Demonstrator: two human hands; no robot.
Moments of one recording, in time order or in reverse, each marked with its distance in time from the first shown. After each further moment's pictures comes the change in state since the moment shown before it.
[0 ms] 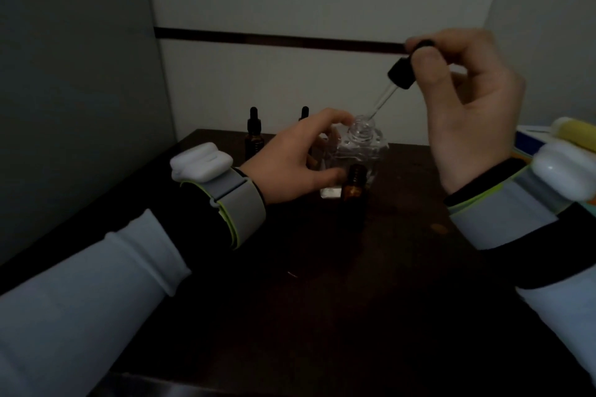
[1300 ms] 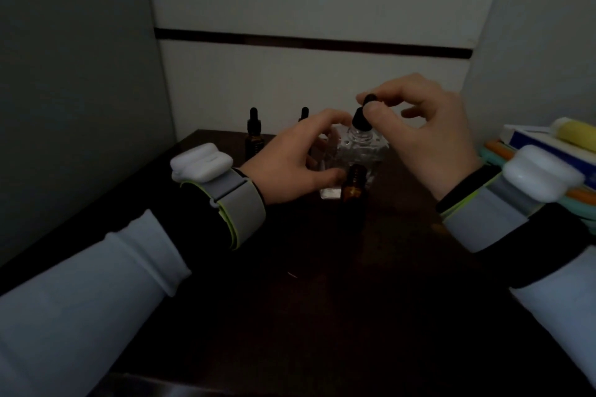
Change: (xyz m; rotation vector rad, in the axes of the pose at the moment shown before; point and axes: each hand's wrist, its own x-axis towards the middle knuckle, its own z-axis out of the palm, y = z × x) left_hand 0.000 0.002 -0.001 0.009 -0.008 -0.010; right_hand -0.012 0.012 0.007 -0.176 -0.288 0.118
